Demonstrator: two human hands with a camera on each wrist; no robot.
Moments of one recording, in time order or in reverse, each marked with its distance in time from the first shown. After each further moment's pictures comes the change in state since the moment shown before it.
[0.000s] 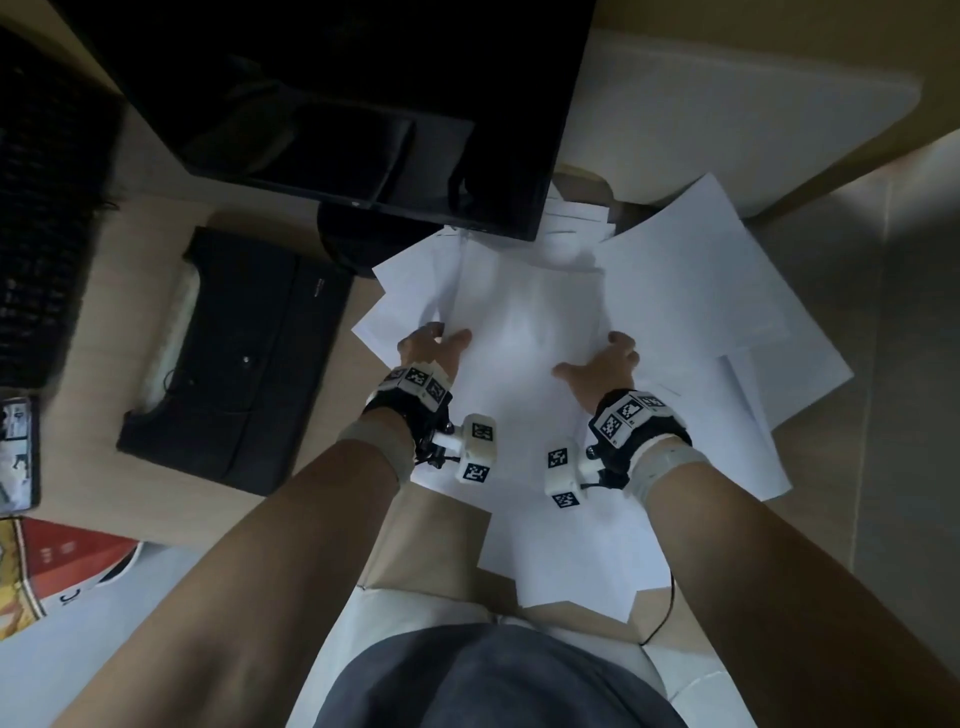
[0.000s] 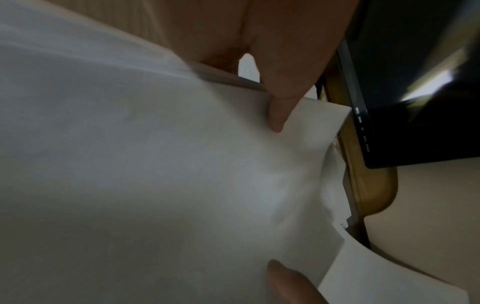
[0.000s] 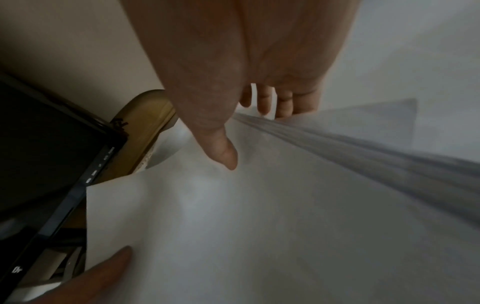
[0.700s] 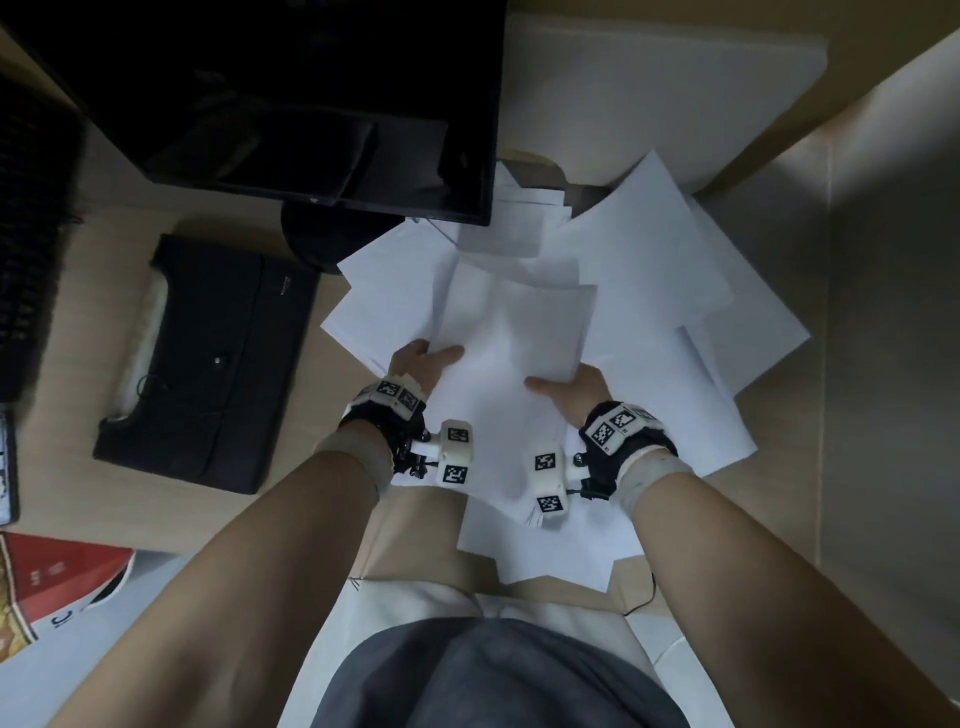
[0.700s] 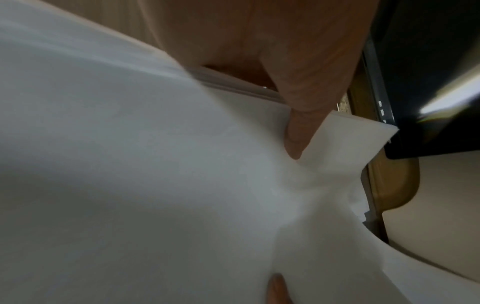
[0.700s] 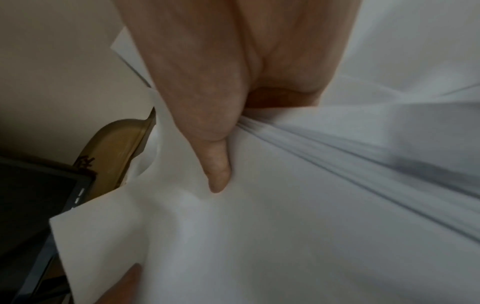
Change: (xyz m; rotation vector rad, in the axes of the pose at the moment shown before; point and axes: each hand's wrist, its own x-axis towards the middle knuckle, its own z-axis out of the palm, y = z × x) left_hand -0.031 -0.015 0.022 -0.004 -0.094 0.001; right_hand -0.021 0.054 -0.013 0.174 -0.187 -0.076
